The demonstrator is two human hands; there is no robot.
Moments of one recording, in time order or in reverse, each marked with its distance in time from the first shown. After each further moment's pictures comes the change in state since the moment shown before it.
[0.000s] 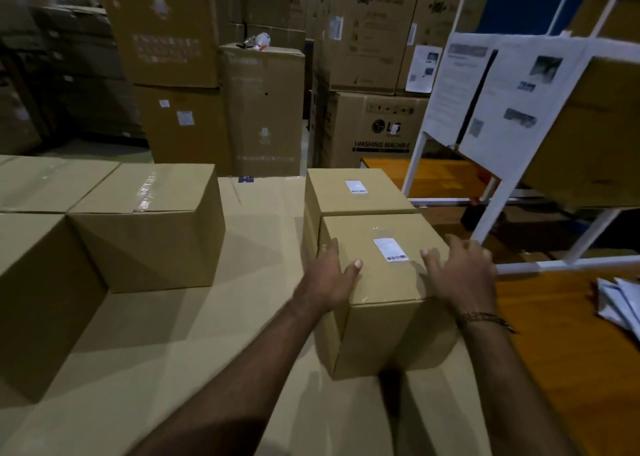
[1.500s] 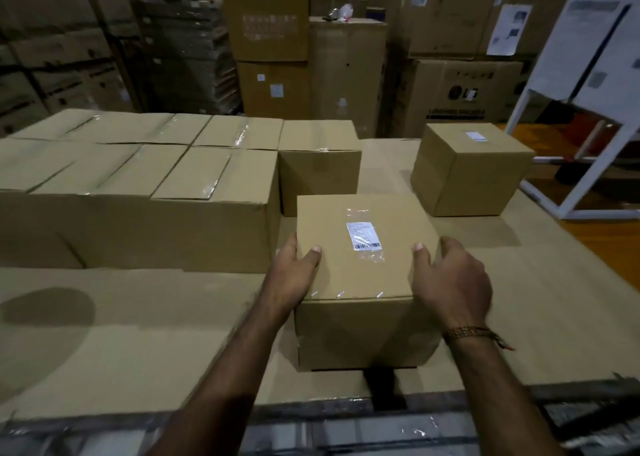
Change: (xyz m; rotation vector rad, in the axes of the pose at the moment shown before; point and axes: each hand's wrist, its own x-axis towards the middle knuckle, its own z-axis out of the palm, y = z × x) left_hand -0.367 -0.198 -0.288 -0.463 0.269 -0.241; right_hand -0.407 -0.288 -0.025 0.246 -0.046 0.059
